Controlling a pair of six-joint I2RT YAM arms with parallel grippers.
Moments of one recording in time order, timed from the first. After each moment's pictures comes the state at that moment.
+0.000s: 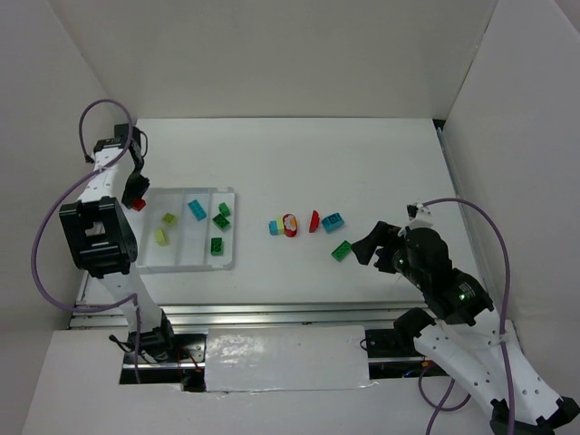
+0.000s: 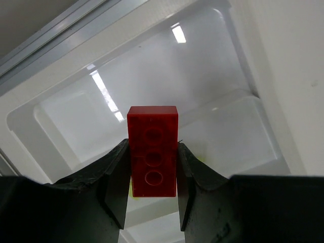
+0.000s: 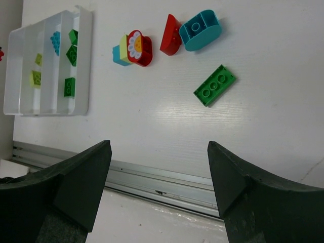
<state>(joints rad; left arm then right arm) 0.21 1.89 1.64 -1.02 -0.49 -0.82 0.53 0.50 0.73 -0.75 0.12 0.70</state>
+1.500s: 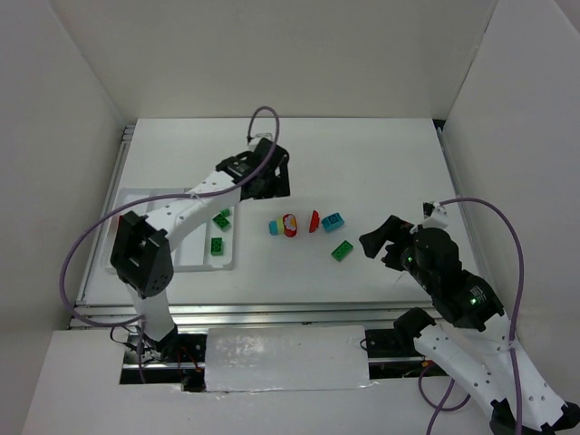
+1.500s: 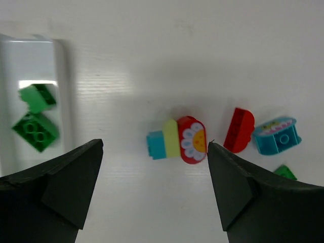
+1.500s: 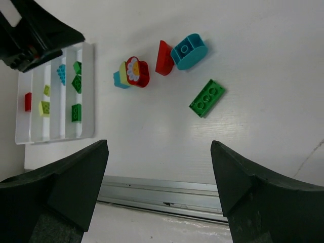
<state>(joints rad) -0.60 1.78 1.58 -0.71 -0.35 -0.63 0.53 0.49 0.80 -0.79 0.21 0.76</state>
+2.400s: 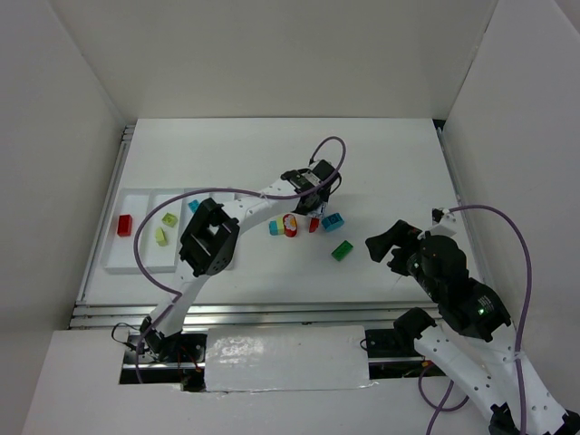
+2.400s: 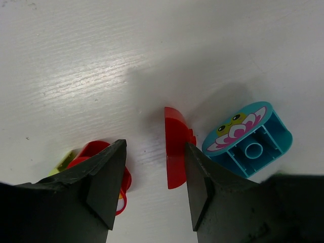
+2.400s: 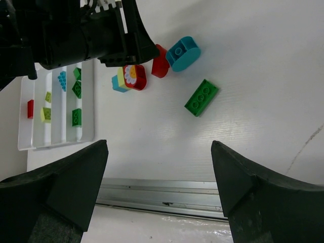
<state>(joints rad) -0.80 2.28 1.97 -0.73 -0.28 -0.52 0.53 0.43 0.80 -0.85 0.26 0.79</state>
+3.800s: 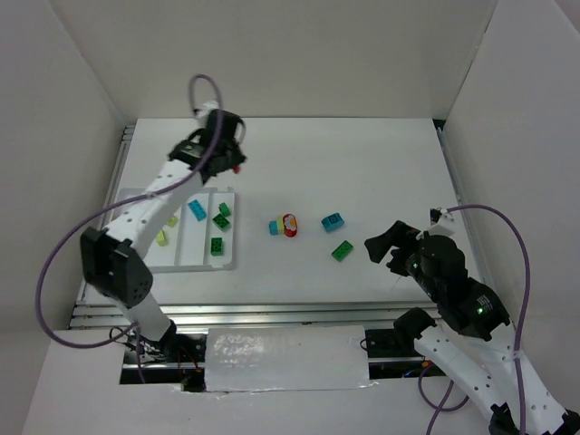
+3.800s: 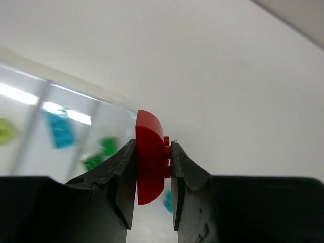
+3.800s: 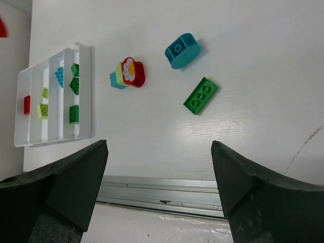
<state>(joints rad) -0.48 1.71 1.66 -0.67 -0.37 -0.69 0.53 0.43 0.80 -0.85 0.25 0.78</state>
